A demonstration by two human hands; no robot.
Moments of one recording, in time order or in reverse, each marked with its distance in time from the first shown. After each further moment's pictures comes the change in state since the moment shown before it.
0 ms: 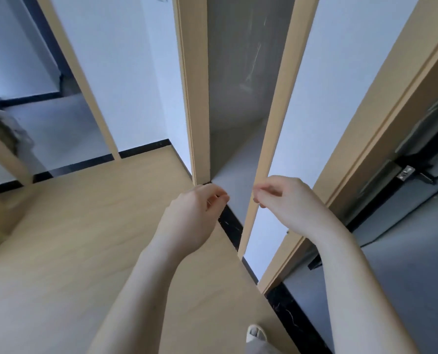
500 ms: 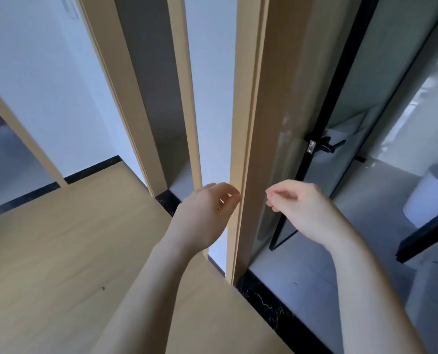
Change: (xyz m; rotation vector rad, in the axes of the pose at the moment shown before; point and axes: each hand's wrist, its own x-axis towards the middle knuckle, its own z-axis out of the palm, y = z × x) left_hand -0.035 0.143 0.113 0.048 -0.175 0.281; right_hand -0.132 0.109 -0.127 0.102 0.245 0.143
